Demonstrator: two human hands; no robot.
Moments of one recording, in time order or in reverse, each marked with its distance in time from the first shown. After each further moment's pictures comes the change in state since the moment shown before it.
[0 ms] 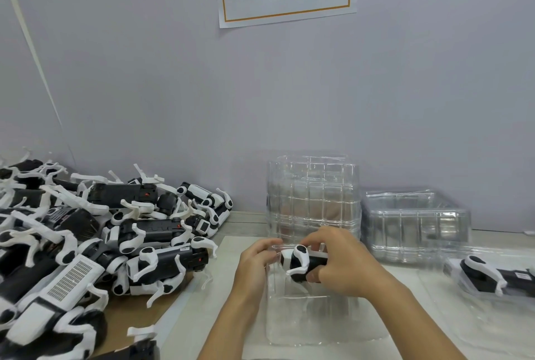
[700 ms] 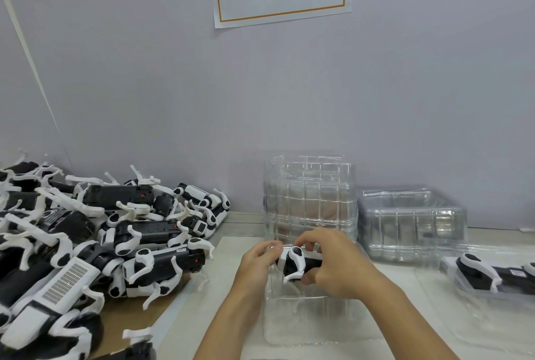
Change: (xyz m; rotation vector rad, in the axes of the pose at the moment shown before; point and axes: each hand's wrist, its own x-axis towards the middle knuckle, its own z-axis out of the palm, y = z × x) left_hand 0.003 -0.002 0.006 -0.018 -0.022 -0.066; right_hand 0.004 0.009 0.009 -0.052 0.005 0.016
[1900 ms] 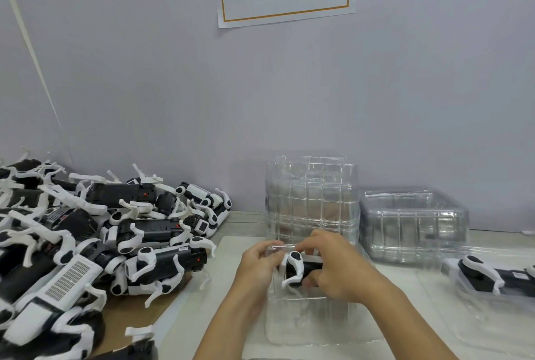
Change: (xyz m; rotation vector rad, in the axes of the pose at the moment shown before) left_hand -0.009 0.009 0.002 -0.017 -0.002 -0.001; right_hand -0.002 -0.006 0.000 -0.005 -0.023 -0.053
